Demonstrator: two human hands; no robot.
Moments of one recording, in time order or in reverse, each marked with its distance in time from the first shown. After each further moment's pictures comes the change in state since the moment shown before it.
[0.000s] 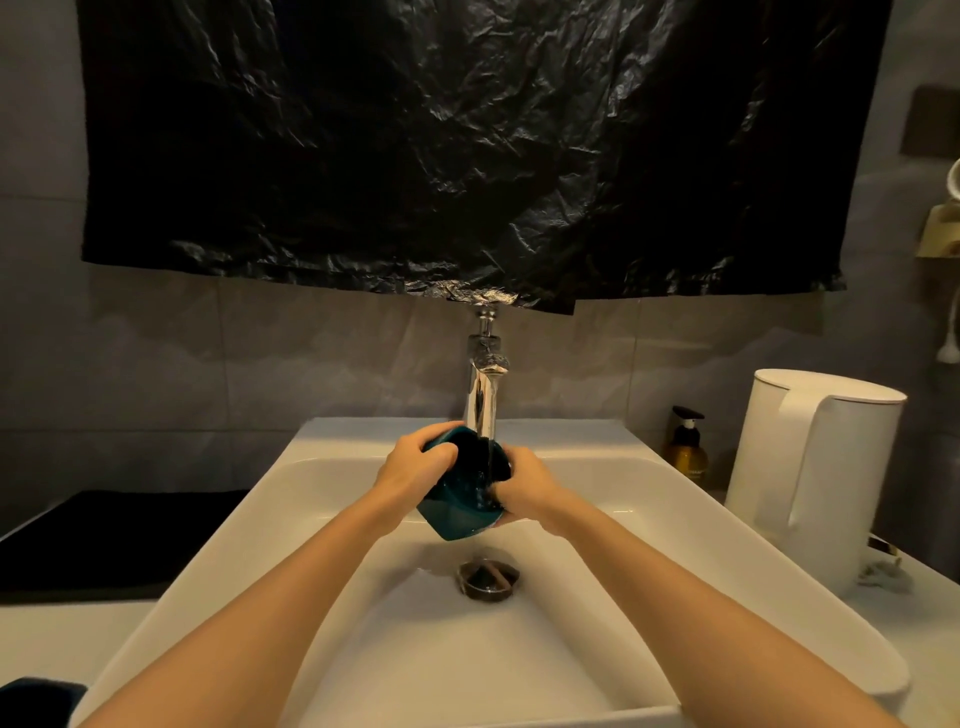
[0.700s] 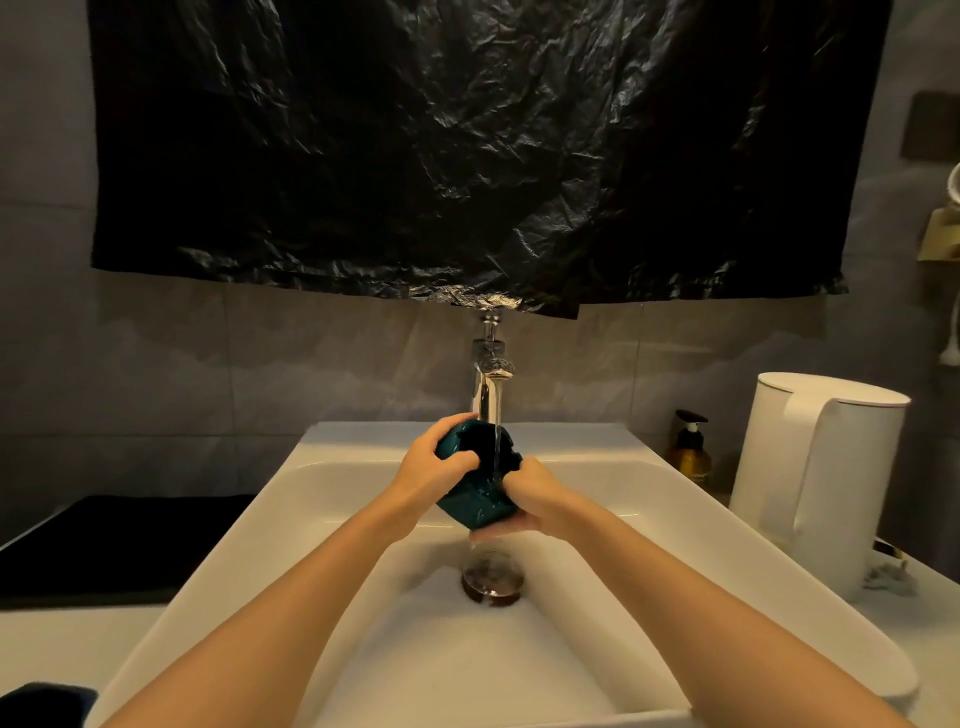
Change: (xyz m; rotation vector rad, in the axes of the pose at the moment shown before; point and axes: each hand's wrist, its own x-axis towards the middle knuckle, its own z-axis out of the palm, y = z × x) left_hand -0.009 0.012 0.002 -0.093 -0.060 0.069; right_hand -0.002 -0.006 0.002 0.467 -0.081 0.235
